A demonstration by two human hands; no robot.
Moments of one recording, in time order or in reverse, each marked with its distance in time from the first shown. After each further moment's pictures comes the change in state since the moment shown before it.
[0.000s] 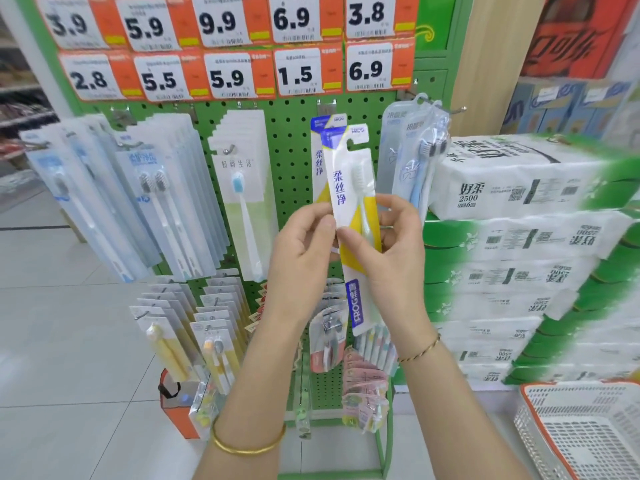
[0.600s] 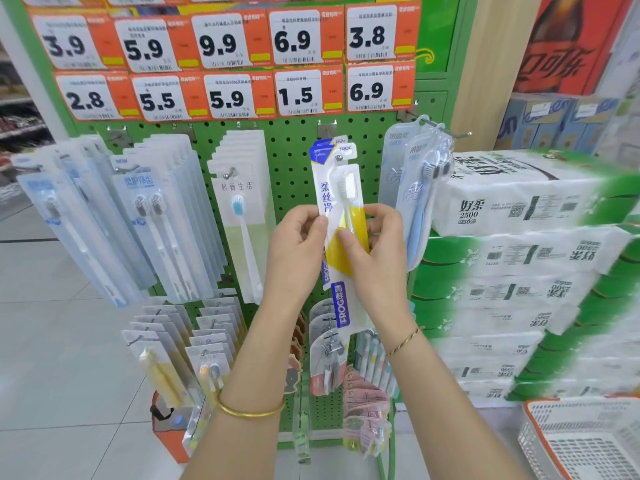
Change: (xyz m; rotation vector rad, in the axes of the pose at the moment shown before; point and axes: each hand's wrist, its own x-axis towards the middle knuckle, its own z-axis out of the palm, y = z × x) left_hand 0.050 -0.016 -0.003 0.161 0.058 -0.077; right_hand 0.035 0.021 0.023 -0.192 0.022 -0.075
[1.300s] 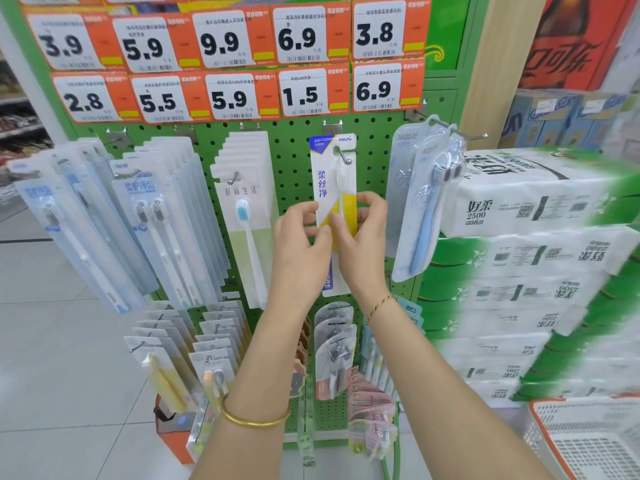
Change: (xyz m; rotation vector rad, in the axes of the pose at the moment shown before) left_hand 0.016 -0.015 0.001 0.121 0.039 0.015; right_hand 0.033 0.030 0.042 0.002 0.041 0.004
